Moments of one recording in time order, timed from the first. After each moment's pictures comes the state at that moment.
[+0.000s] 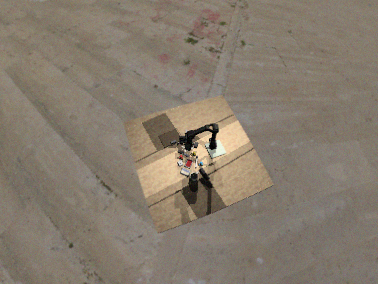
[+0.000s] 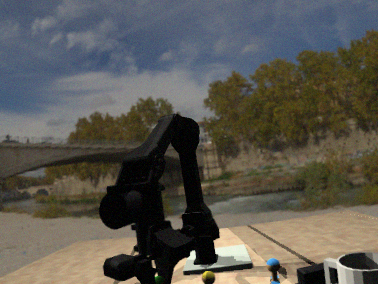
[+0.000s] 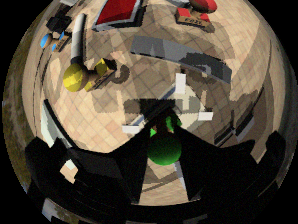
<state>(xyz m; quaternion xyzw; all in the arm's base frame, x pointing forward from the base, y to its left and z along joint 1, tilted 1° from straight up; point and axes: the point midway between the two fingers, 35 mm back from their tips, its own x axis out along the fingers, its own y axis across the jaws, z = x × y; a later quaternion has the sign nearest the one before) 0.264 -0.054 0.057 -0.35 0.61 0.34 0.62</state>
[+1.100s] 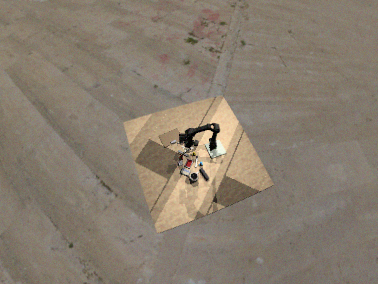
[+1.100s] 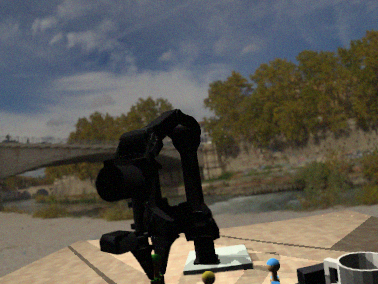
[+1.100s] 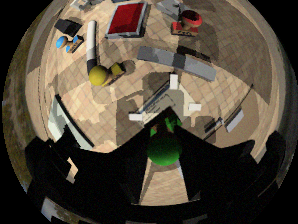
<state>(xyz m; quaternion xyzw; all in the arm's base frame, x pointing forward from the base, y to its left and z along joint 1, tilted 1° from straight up) 0.264 -0.054 0.100 -0.35 0.61 0.34 0.62</state>
